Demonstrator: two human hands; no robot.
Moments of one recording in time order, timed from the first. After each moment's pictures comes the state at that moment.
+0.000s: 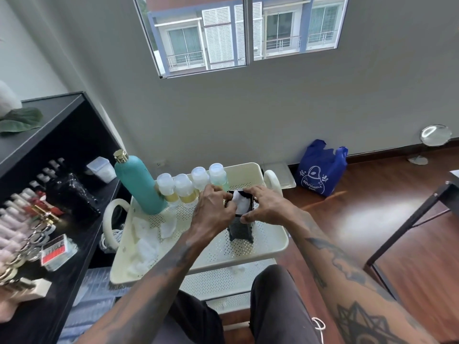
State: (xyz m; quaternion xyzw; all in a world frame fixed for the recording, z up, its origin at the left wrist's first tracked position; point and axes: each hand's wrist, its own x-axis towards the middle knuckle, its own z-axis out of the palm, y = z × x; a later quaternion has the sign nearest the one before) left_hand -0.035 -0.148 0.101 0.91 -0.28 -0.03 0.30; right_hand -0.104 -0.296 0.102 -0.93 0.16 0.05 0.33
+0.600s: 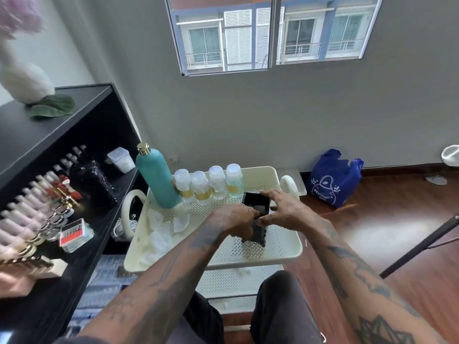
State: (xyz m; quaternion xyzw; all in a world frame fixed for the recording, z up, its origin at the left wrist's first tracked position) left_hand -0.015 -0.166 0.092 0.85 -0.48 -0.22 -0.07; right_hand -0.106 -0.298 0.104 -0.92 0.17 0.07 0.36
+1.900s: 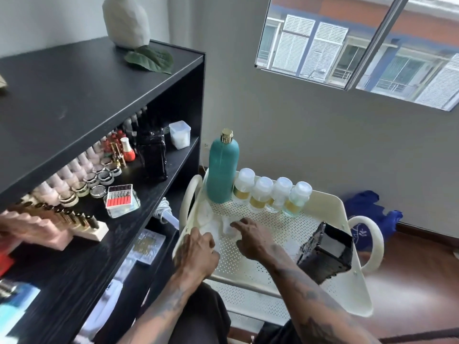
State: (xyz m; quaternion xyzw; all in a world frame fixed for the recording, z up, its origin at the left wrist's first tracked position) left_hand 0.026 0.048 -0.016 0.97 -0.10 -0.07 0.21; right_hand 0.031 -0.116 0.013 -0.99 0.00 0.11 0.09
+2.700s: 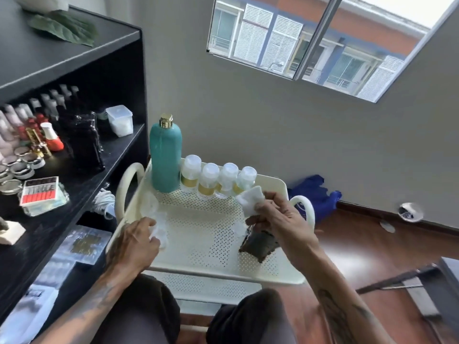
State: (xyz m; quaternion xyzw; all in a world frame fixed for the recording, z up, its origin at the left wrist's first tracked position) left_hand 0.026 0.047 -0.021 0.95 -0.07 -0.03 0.31; right_hand -0.085 -0.210 0.131 -0.70 0.15 -0.04 0.70
